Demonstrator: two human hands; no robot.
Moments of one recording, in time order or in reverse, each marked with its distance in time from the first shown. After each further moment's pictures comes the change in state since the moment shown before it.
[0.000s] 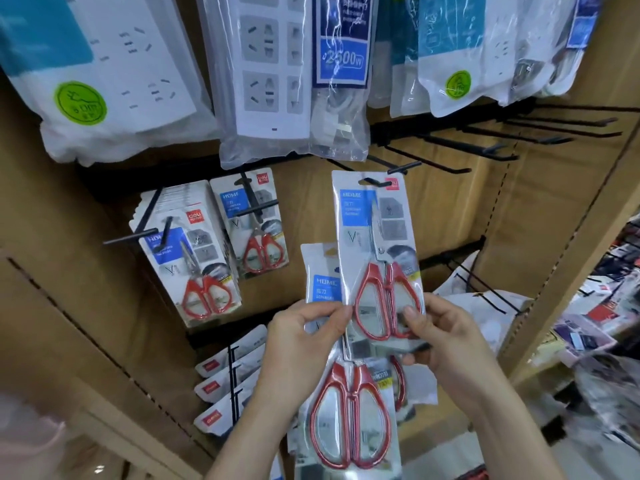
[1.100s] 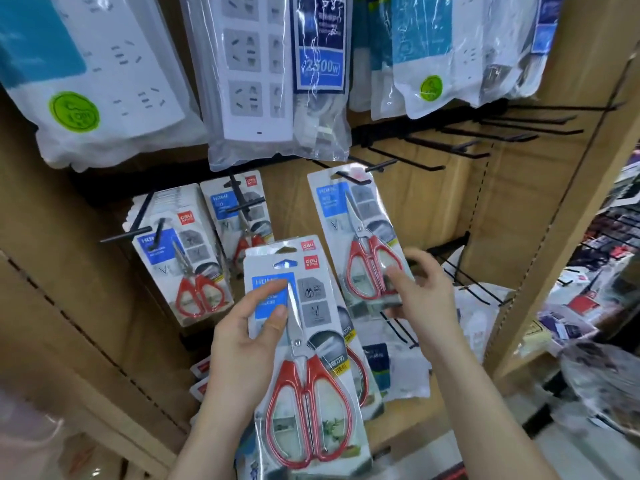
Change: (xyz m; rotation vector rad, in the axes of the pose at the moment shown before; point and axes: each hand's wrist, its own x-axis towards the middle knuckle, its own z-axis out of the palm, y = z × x) left_hand -0.019 -0.003 -0.035 0.107 0.152 0.091; right_hand 0.033 -0.002 0.006 -0.182 0.351 -0.163
